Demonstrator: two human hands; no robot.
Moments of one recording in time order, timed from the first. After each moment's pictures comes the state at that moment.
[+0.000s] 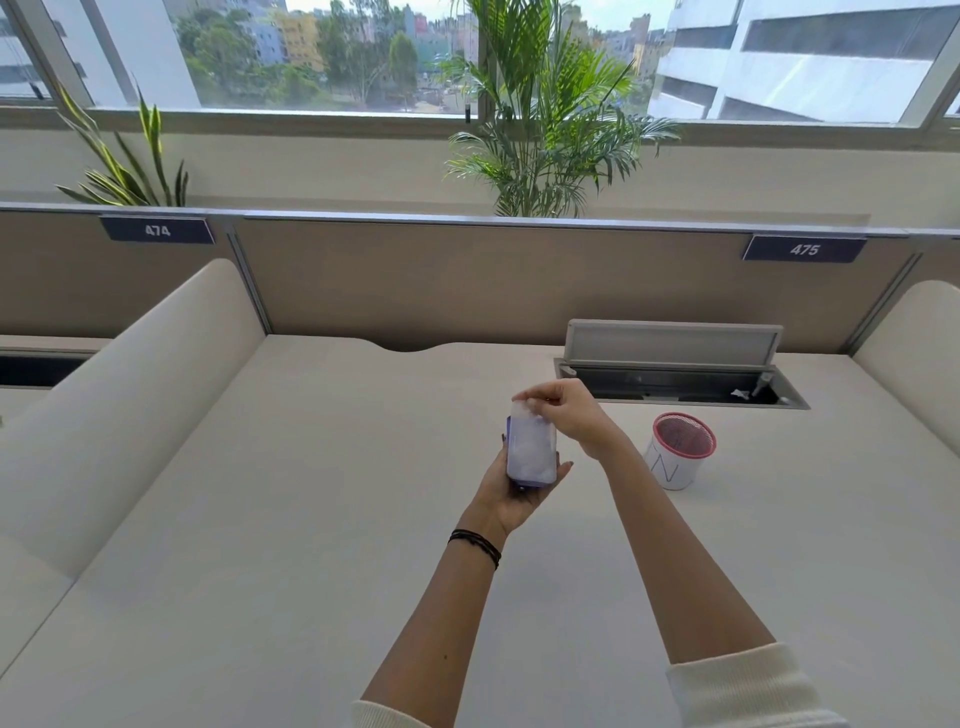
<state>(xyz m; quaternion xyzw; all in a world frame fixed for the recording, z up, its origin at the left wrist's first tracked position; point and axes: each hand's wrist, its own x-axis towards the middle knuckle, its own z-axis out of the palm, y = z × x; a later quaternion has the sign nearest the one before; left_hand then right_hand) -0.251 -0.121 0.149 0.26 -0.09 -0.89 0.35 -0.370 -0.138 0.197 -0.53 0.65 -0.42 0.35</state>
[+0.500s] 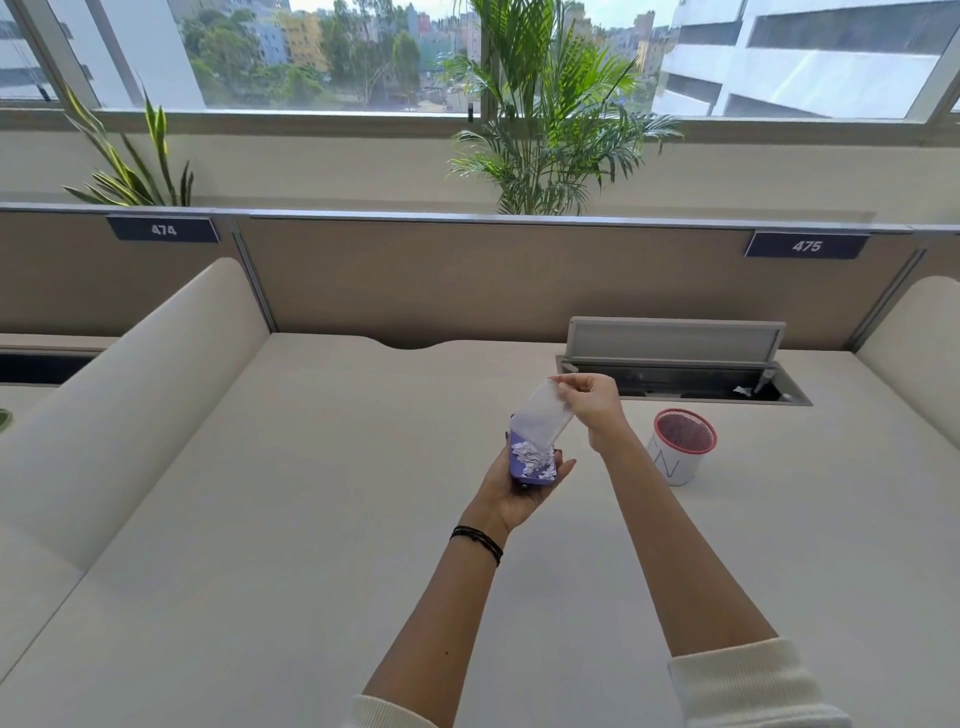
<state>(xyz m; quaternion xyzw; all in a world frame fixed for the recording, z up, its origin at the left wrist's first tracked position) -0.250 -0.120 0.149 0.27 -0.09 -0.90 0.33 -0.380 -0.141 0.191 -0.35 0.68 -0.55 0.33</state>
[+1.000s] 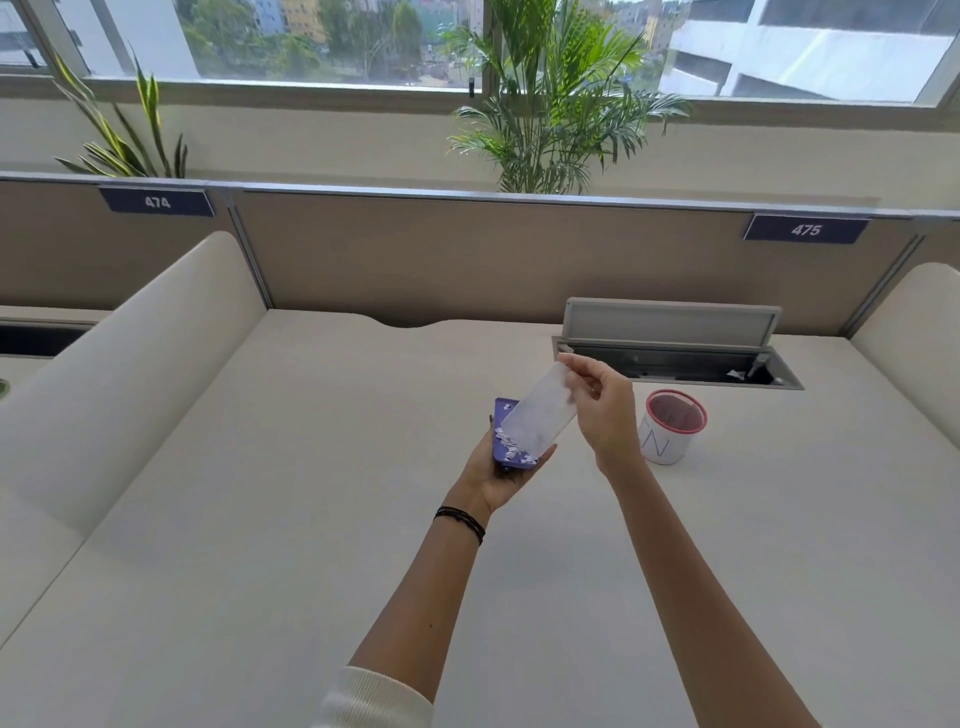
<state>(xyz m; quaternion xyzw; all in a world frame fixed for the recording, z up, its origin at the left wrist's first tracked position) -0.238 -0.114 0.145 0.29 -0.12 -0.89 0.33 -0.363 -0.081 0.200 -0.46 0.65 -0.59 0.16</state>
